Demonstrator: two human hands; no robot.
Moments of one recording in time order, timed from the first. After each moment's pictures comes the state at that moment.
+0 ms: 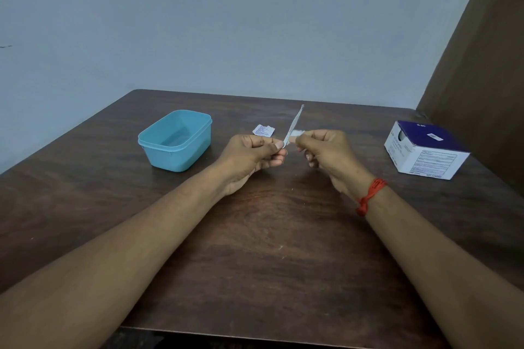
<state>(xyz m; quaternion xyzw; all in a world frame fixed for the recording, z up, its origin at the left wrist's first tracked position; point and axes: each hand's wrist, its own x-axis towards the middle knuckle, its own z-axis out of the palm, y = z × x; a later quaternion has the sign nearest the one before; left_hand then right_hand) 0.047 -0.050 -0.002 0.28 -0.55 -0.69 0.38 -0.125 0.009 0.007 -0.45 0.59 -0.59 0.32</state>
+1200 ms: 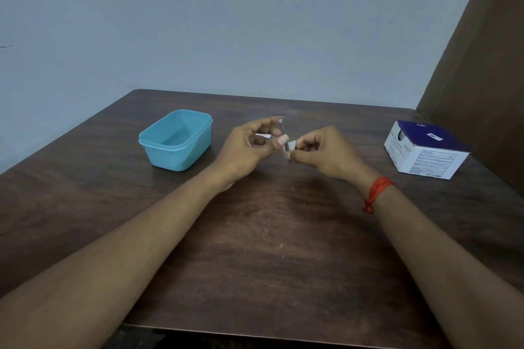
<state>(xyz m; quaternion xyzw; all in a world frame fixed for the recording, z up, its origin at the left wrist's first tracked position) 0.054 -0.053 0.004 0.28 -0.73 -0.47 0.41 -0.130 0.022 0.023 -0.66 0.62 -0.39 0.16</state>
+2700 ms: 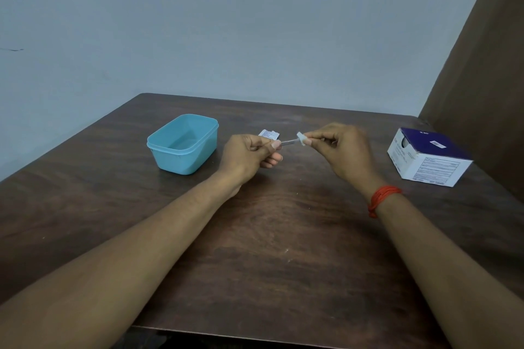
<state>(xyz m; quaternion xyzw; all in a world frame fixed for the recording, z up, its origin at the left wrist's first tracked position) 0.053 -0.046 0.004 0.36 -0.64 -0.52 0.44 -0.149 0.016 0.018 -0.65 0.61 -0.45 -0.03</state>
